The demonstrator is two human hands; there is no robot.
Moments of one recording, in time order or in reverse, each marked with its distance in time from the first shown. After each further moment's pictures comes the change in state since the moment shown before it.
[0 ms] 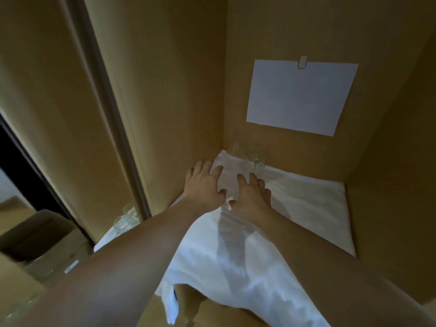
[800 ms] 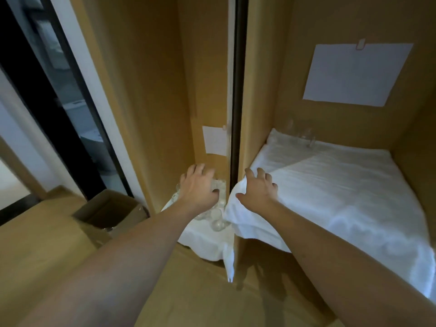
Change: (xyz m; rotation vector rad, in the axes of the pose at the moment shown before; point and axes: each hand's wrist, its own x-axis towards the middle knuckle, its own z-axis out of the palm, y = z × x) left_hand -0.219 -0.228 -0.072 -0.072 -0.042 -0.070; right_hand -0.147 -0.245 0.074 -0.034 0.035 0.040
